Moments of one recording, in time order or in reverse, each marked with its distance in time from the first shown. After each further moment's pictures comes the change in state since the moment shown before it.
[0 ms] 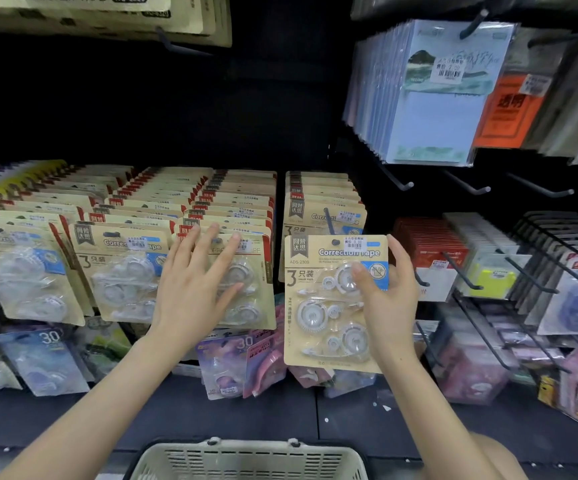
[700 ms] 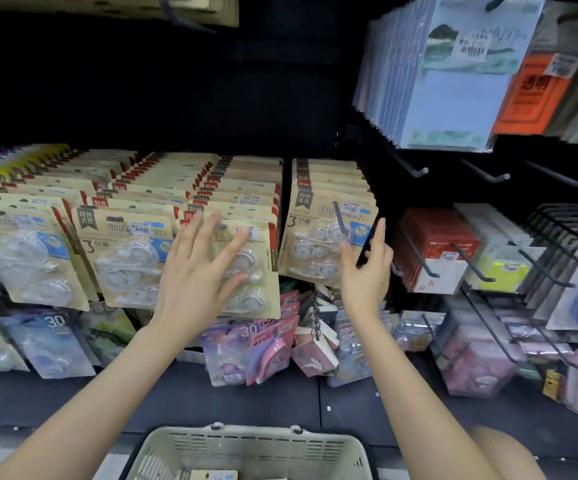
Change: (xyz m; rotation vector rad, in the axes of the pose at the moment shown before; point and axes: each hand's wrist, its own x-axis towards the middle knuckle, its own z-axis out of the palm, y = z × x) left_hand -0.004 -0.001 -0.001 -0.062 -0.022 -0.005; right_hand 0.033 0.057 0.043 -0.420 0.104 -0.019
